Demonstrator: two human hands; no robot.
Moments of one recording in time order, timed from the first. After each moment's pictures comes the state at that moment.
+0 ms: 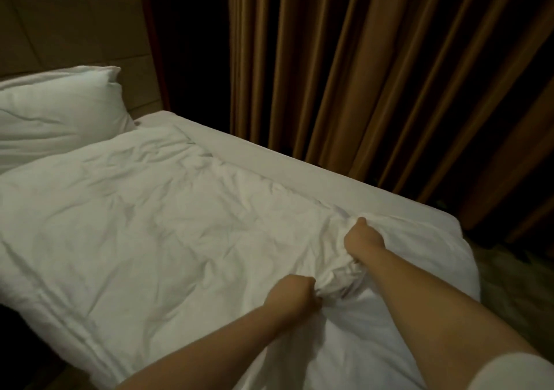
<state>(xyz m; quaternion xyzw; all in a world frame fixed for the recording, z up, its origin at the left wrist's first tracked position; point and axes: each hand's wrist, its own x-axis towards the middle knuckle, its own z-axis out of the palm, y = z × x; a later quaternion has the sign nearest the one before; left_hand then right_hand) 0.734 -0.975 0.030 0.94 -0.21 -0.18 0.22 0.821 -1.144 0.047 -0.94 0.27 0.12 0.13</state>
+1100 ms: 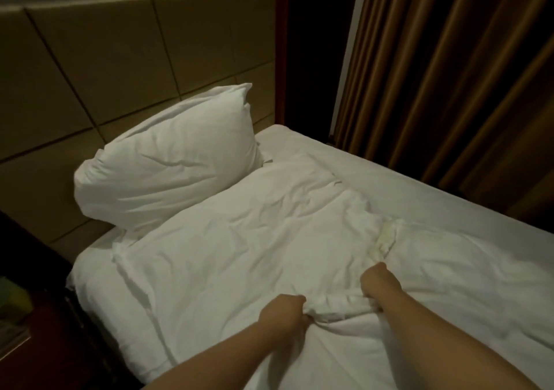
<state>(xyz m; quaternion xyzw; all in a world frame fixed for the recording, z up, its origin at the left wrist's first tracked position) 1.119 -0.410 -0.050 0.94 -0.07 -0.27 0.21 1.205 -0.607 -0.066 -0.90 0.26 0.28 0.20</state>
